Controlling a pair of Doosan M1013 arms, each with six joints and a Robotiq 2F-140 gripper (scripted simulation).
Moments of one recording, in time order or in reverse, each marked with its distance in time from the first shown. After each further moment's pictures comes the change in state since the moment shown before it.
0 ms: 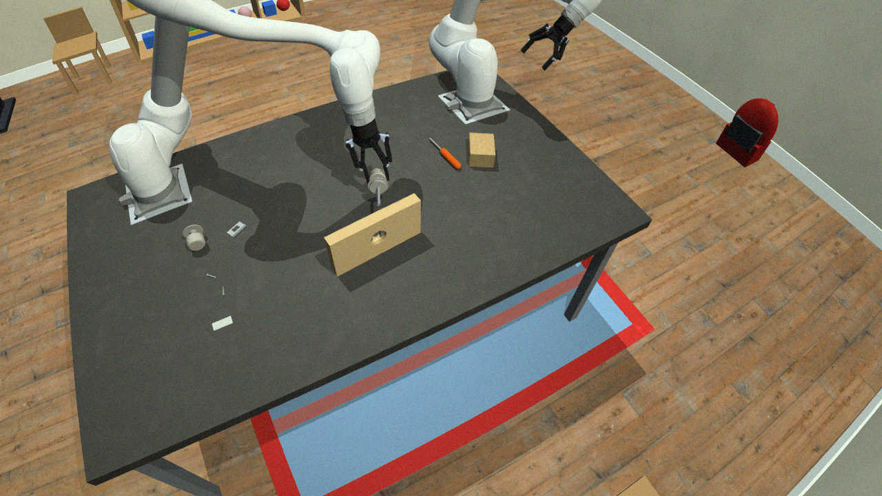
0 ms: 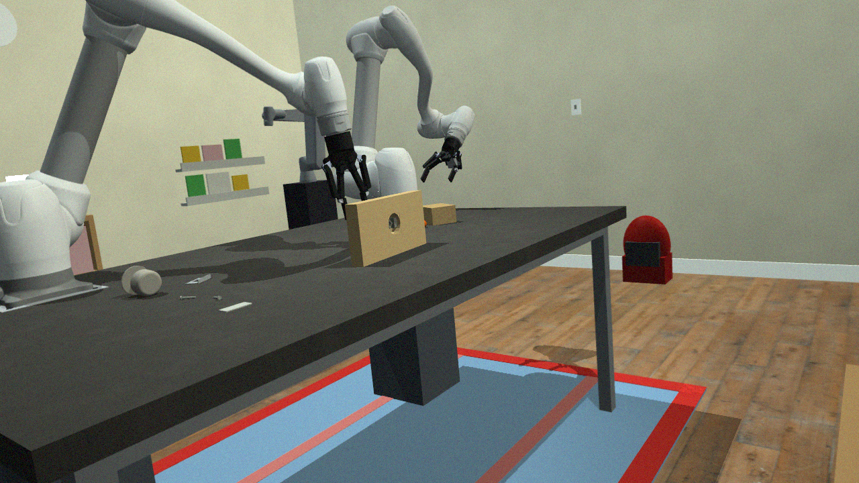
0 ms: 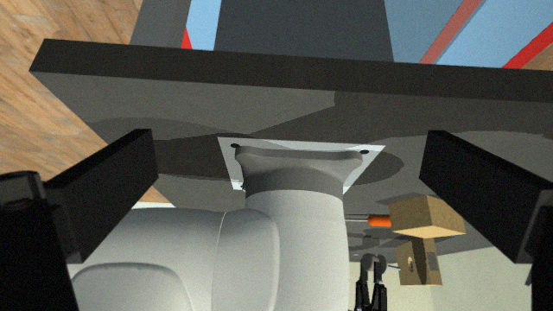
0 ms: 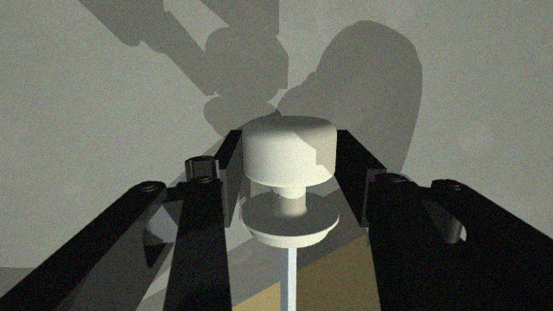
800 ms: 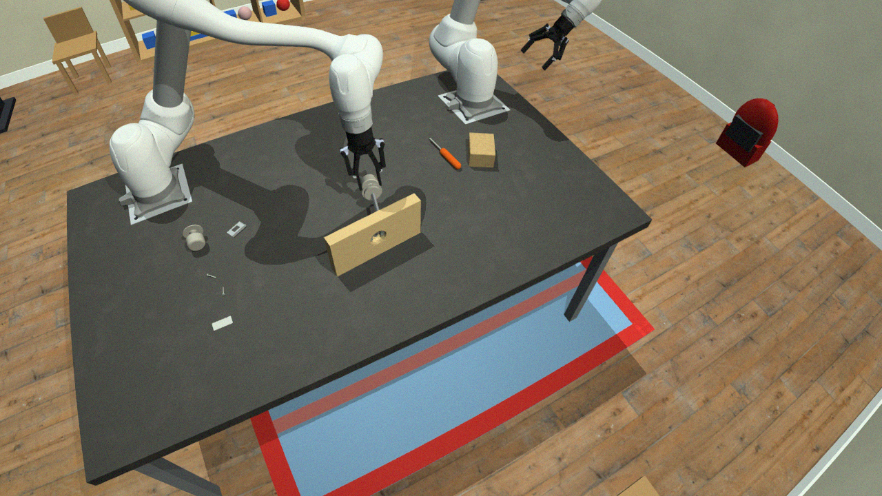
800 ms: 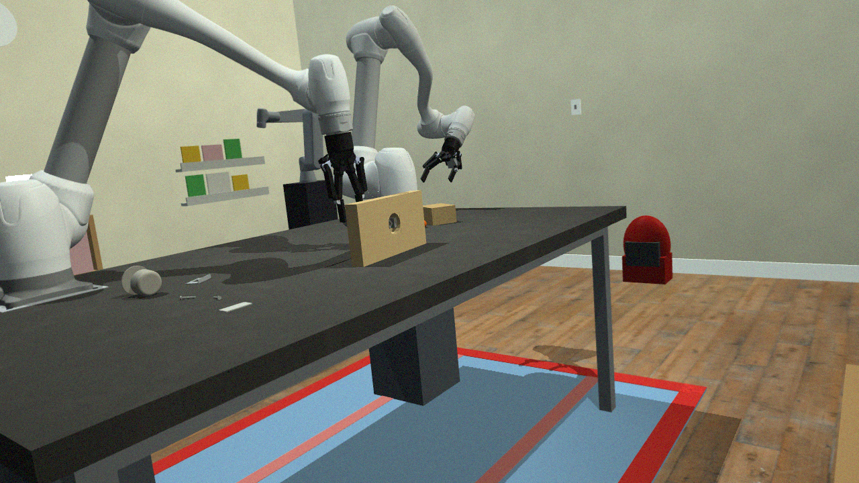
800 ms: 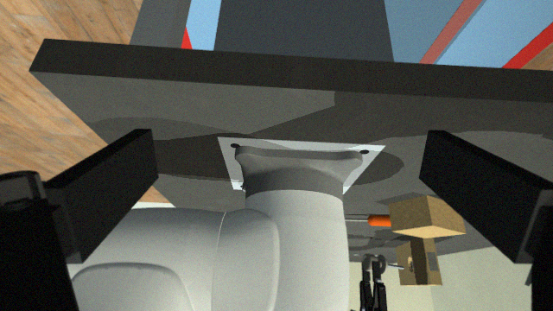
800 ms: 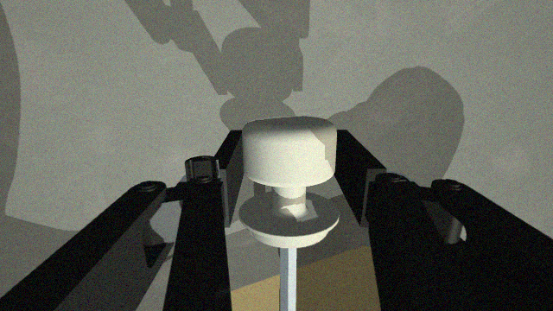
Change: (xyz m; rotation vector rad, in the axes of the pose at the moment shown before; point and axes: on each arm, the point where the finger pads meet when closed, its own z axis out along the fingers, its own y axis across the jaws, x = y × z) left arm 0.000 0.000 0.000 0.000 0.000 0.000; right arm -0.024 -0.025 -0.001 0.064 0.037 -0.168
